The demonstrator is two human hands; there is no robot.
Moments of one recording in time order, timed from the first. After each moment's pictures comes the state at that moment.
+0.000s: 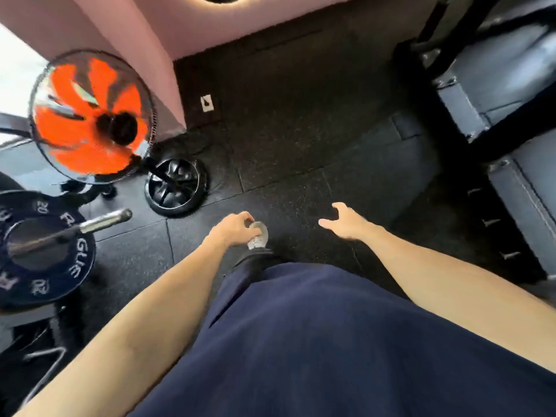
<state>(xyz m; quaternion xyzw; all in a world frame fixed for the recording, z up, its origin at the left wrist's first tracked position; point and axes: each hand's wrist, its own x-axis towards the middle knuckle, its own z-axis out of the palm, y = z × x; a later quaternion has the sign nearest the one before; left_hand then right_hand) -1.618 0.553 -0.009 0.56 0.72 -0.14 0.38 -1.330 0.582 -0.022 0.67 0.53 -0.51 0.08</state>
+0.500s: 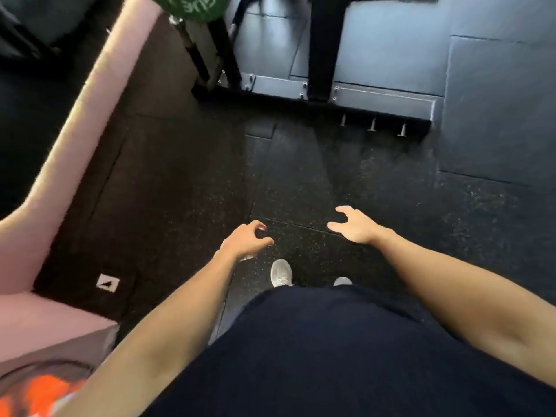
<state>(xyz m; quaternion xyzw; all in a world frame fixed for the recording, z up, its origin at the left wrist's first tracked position) -1.498 0.815 -0.013 0.82 0.36 -0.30 0.32 -1.311 0.595 -0.011 0.84 0.15 -0.49 -0.19</state>
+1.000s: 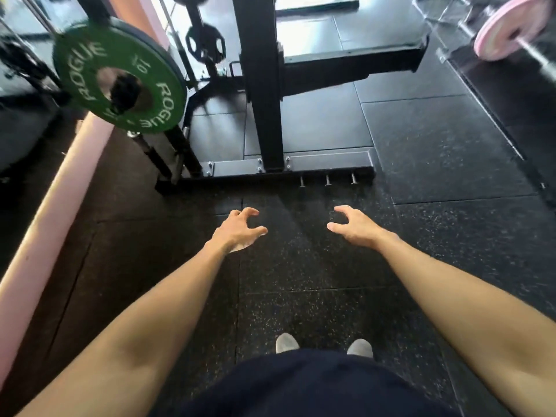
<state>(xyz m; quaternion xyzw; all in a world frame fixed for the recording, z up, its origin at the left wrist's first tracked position) -1.347 0.907 0.069 0.91 0.23 -0.20 0.29 -1.254 0.626 0.071 0.89 0.09 -0.33 -0.29</state>
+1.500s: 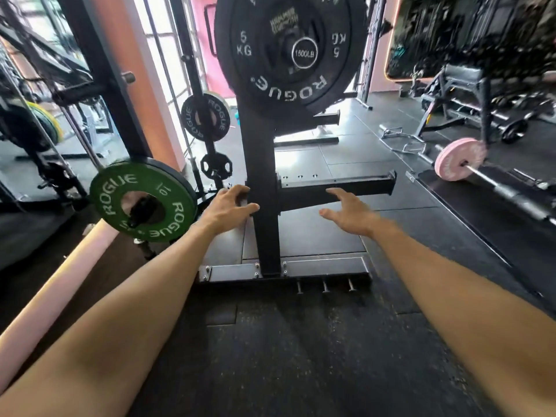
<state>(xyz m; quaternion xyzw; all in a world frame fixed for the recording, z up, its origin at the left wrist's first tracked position) -1.190 0.962 0.290 0.93 0.13 0.08 0.32 -1.111 0.685 0.282 0.92 0.18 -0.08 -0.33</state>
